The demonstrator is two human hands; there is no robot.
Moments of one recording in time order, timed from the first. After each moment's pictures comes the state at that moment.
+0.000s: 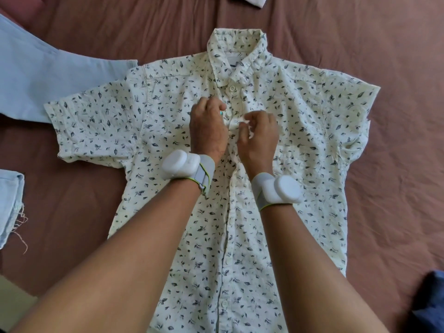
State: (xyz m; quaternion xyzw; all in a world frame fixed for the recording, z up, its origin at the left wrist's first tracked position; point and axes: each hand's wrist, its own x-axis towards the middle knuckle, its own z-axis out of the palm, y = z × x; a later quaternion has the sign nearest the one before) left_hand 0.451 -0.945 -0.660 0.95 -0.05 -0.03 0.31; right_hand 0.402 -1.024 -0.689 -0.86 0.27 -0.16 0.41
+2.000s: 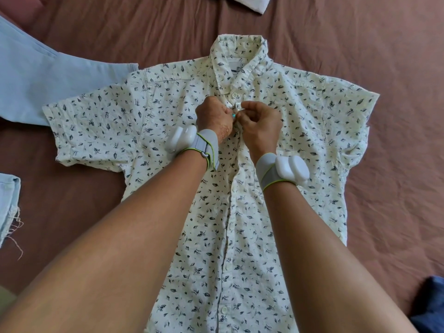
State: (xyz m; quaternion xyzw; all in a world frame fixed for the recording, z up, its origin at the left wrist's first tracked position) left_hand 0.494 -0.963 -0.683 0.88 0.12 -0.20 0.41; right_hand 0.439 -1.039 -0.685 -0.74 0.36 -0.08 0.56
